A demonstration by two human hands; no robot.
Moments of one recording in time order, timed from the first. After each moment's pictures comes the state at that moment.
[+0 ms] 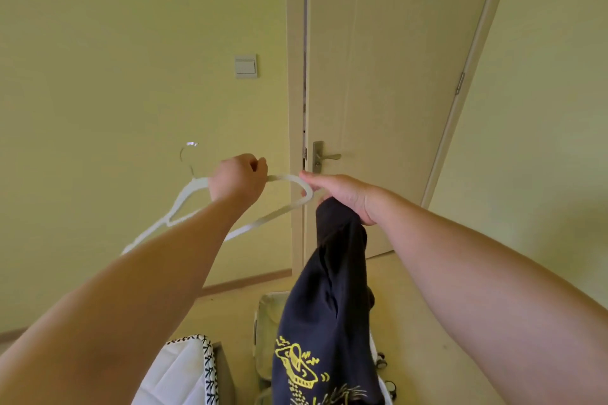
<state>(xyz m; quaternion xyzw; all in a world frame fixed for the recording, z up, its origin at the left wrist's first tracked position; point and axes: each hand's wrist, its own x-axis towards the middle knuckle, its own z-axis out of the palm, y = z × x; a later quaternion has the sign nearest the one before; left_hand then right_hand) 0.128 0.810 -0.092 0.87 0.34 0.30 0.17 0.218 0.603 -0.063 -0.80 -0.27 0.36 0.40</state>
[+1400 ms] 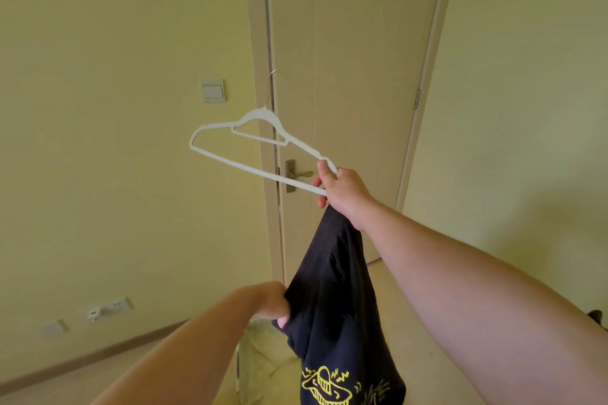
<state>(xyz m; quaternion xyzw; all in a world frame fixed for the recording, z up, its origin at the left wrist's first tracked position) 0.125 0.718 -0.217 0.93 0.18 -0.24 0.22 0.234 0.573 -0.052 -0.81 -0.21 0.08 0.54</state>
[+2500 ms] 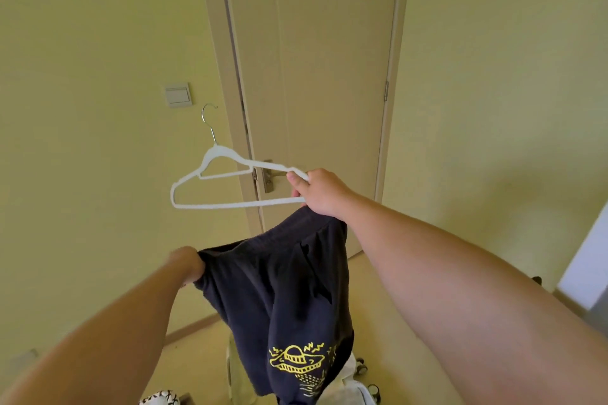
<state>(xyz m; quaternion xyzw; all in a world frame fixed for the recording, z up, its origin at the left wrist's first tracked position) 0.131 0.829 -0.180 0.90 0.40 -0.10 0.14 0.254 0.550 -0.059 -0.89 -0.30 0.03 0.35</state>
